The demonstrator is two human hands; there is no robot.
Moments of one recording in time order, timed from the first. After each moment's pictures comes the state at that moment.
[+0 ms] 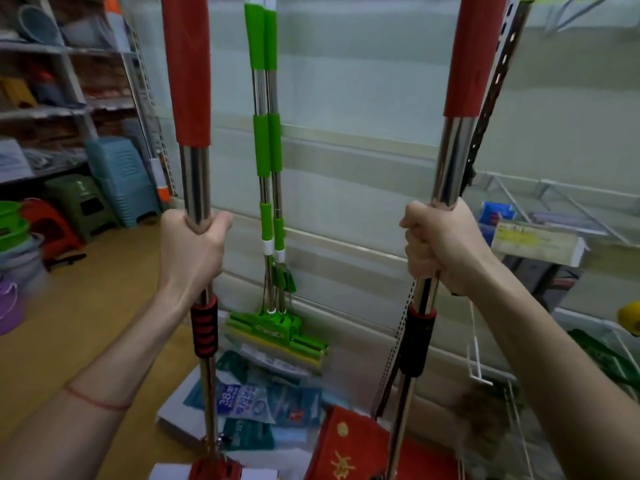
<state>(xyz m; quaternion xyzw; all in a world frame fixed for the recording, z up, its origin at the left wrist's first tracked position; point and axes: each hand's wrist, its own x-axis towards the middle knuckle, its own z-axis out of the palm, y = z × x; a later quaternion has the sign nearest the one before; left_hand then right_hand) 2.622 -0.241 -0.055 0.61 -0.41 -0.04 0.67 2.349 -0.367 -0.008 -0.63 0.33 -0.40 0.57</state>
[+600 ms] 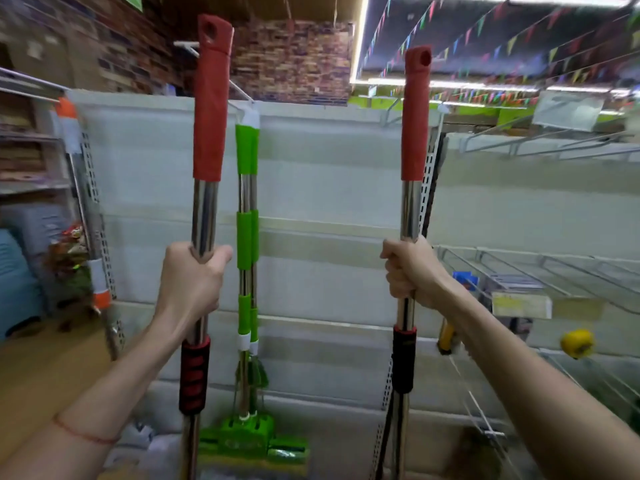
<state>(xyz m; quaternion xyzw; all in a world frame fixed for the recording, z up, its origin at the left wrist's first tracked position) 2.737 -0.297 0.015 0.54 -0.48 -0.13 0.68 2.439 -0.382 0.044 -0.59 0.40 -0.49 0.49</state>
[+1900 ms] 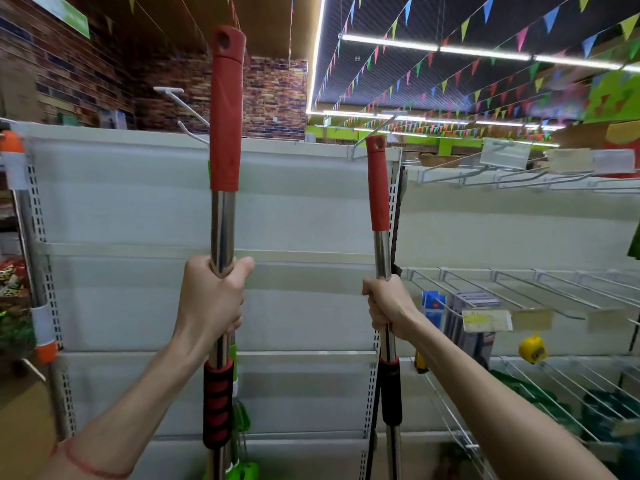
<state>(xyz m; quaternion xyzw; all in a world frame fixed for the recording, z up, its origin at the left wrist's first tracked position) 2.707 -0.301 0.049 0.45 -0.54 -0.22 0.67 2.441 -0.404 0.020 -0.55 0.51 -0.50 0.43</state>
